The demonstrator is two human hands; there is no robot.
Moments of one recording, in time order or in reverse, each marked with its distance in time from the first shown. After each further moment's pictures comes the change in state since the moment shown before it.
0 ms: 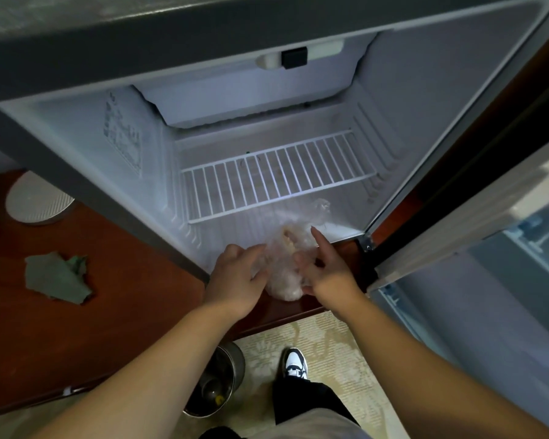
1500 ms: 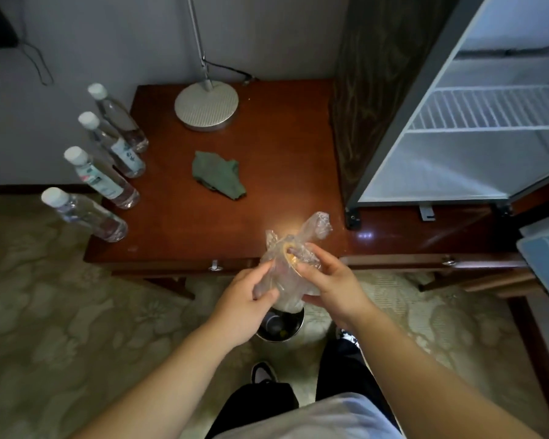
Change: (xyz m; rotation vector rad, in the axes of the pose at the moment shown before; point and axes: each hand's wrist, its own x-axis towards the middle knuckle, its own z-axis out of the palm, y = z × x) left_hand -0.258 -0.234 -0.058 -0.500 0.016 -0.261; right_hand -0.154 0.092 0.254 0.048 -0.336 0.196
